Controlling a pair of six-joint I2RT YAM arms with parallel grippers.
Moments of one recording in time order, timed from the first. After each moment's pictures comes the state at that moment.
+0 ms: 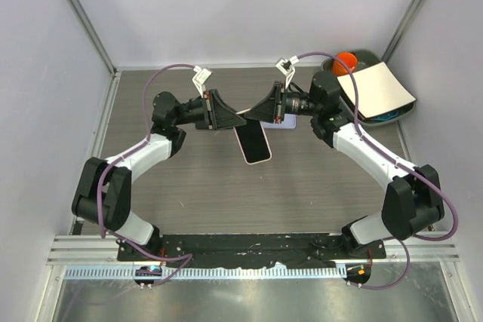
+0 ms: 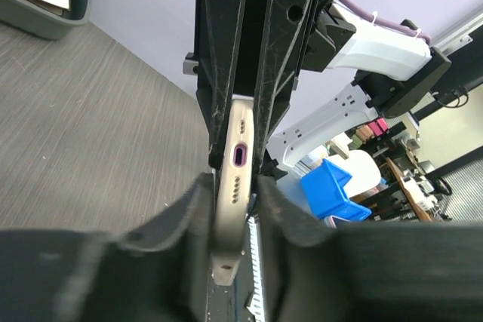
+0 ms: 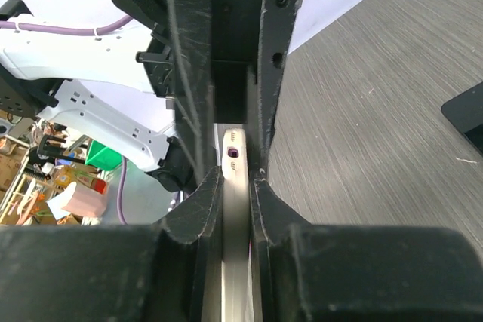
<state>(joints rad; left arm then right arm) -0.36 1.53 0.91 0.96 1.13 -1.08 0.43 1.44 1.10 0.34 -0.99 0.62</state>
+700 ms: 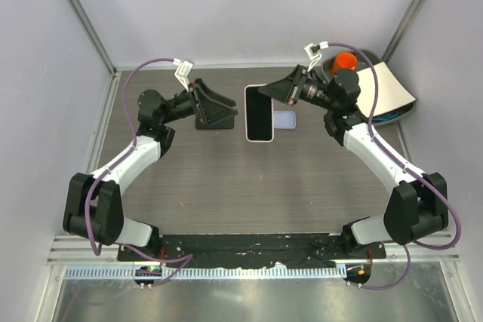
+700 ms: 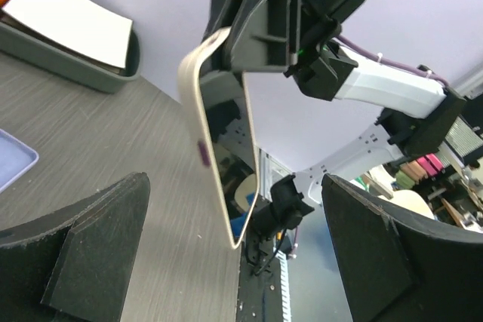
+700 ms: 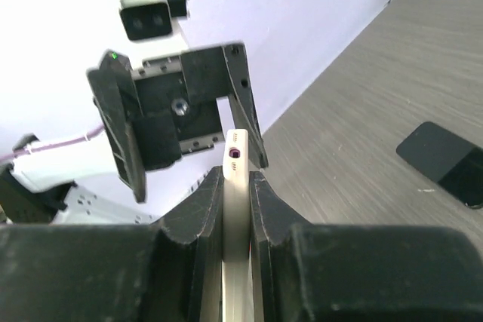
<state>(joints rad) -0.29 1.42 0.91 0.90 1.03 -1.02 0.34 1.39 1.09 0.45 -0.83 0.83</state>
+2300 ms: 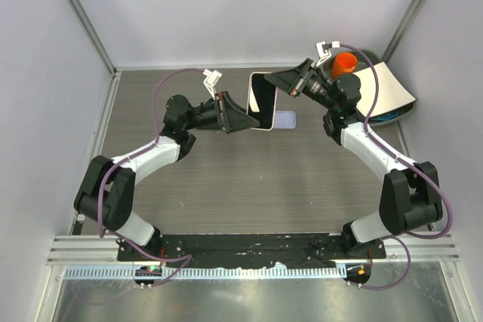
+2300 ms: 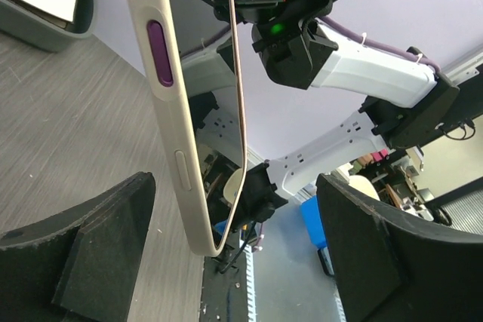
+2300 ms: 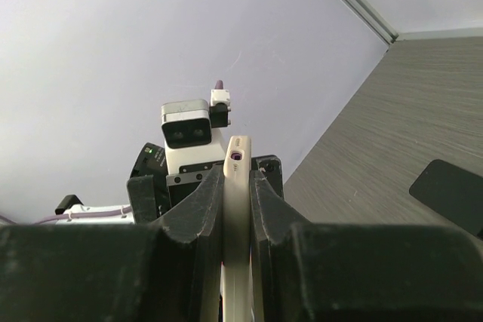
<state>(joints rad) -0.46 1.53 0.91 0.93 0.94 -1.06 0.28 1.46 1.03 0.75 -0.70 1.10</state>
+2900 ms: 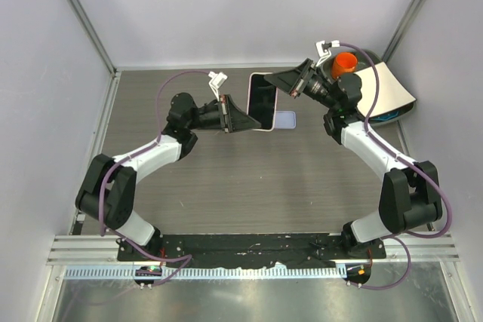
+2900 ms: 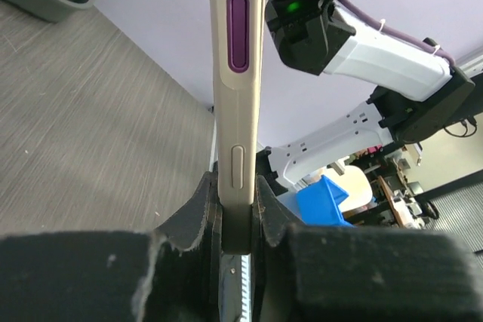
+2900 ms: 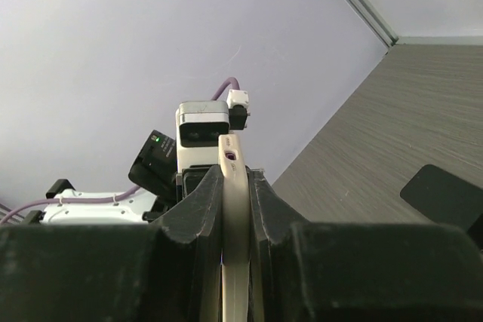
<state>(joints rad) -0.49 1.56 0.92 0.84 0.96 -1.04 0.27 1.47 1.03 0.77 -0.73 1.07</state>
